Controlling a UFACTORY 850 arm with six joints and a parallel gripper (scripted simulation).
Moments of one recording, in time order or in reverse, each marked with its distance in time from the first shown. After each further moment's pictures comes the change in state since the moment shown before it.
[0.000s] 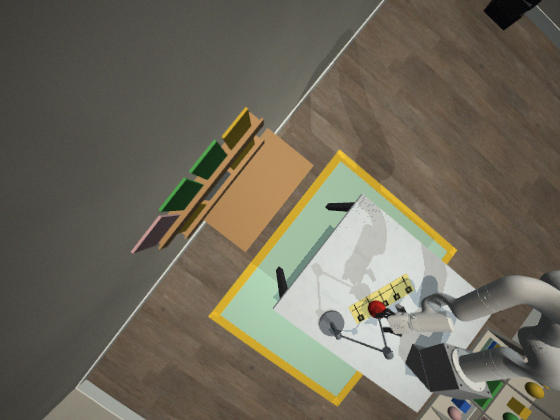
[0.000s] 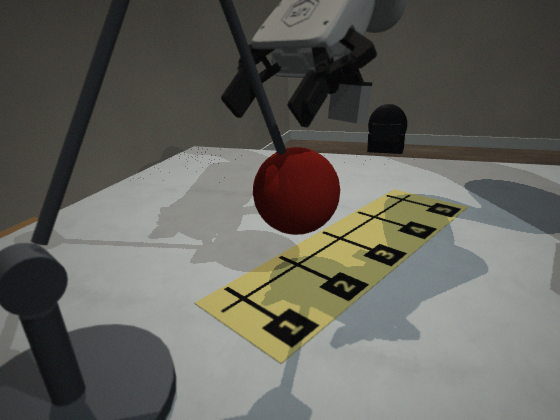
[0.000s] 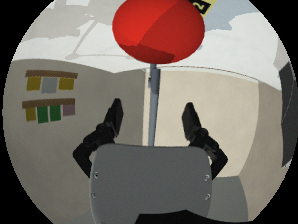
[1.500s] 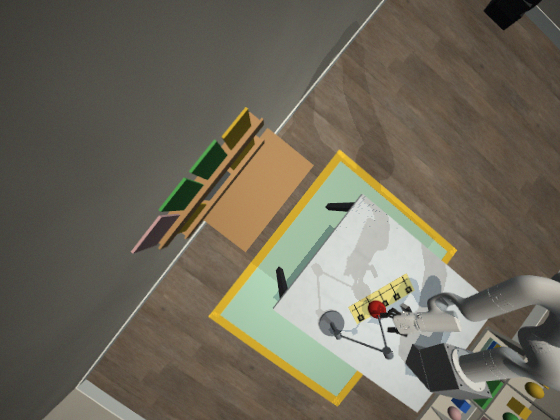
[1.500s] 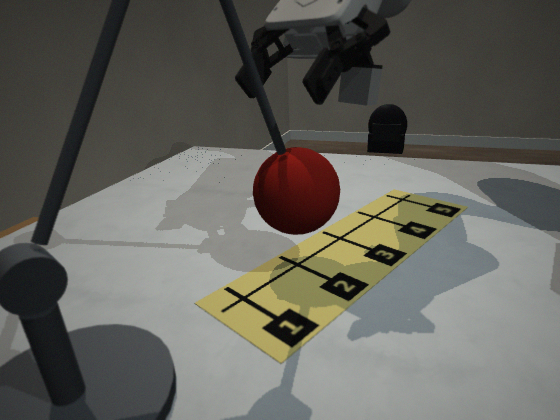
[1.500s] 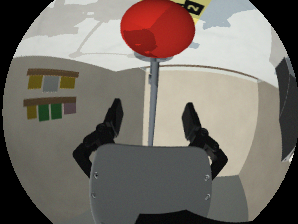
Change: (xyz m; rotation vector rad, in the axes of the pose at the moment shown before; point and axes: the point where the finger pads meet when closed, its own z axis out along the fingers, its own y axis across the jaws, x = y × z) arm 0.000 0.000 -0.027 0.000 0.000 0.000
